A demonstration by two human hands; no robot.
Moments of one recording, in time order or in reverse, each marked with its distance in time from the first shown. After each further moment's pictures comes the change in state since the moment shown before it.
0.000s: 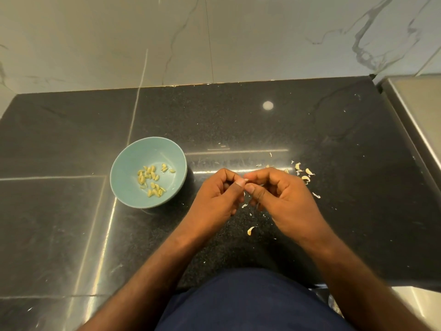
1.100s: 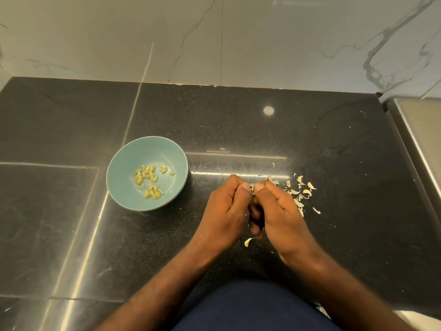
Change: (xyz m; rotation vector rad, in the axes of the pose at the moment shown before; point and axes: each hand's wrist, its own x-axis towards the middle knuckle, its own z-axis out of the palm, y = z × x) left_hand 0.010 -0.010 0.018 0.008 0.108 0.213; right_hand 0.004 -0.002 0.019 0.155 0.007 0.217
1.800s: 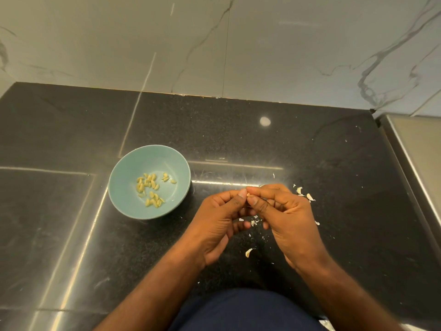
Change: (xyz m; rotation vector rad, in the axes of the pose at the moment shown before) left_hand 0.005 0.000 -0.017 -0.678 -0.046 -0.448; right_hand 0.010 -0.004 -0.007 -0.007 0.105 -0.207
